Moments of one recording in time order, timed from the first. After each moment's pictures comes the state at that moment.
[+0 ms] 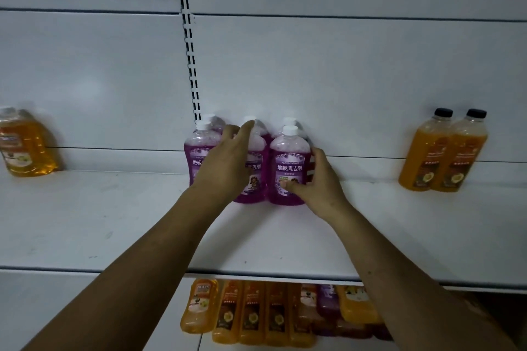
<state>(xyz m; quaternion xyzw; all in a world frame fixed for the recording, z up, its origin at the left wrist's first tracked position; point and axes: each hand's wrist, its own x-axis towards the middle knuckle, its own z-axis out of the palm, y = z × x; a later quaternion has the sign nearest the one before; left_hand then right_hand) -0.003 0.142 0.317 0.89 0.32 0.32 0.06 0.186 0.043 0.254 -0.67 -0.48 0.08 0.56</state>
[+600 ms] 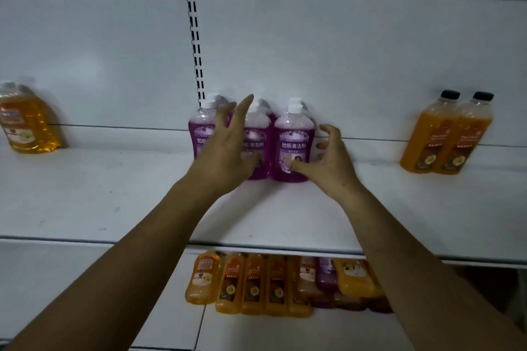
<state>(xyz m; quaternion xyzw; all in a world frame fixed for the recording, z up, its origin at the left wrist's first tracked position) -0.033 0.126 0.306 0.89 0.27 0.35 0.15 0.178 0.020 0.266 -0.72 -0.45 0.06 0.53</state>
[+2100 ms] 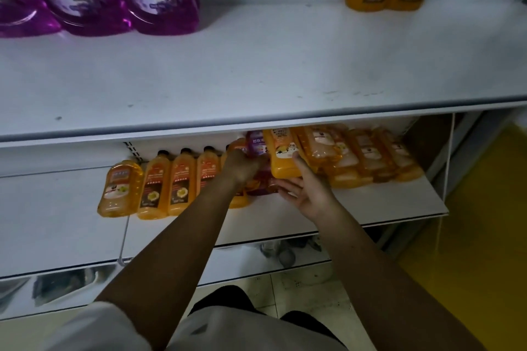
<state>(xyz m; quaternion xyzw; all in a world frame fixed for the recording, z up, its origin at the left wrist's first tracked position) 0.148 0.031 -0.023 0.71 0.40 0.07 0.57 0.236 -0.124 -0.023 -0.56 0.08 0.47 0.68</state>
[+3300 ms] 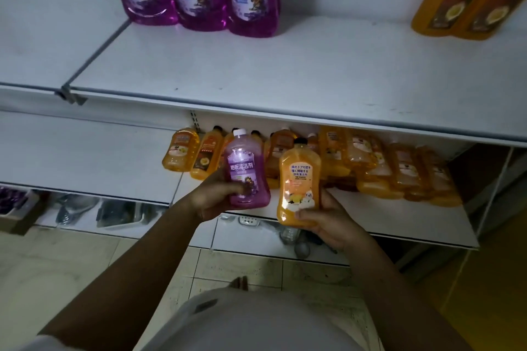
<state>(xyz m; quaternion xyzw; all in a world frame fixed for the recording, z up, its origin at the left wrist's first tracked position) -0.030 -0.006 0.009 0.47 0.35 0.12 0.80 0.180 -0.184 0.002 -0.60 -0.19 0.58 0.52</state>
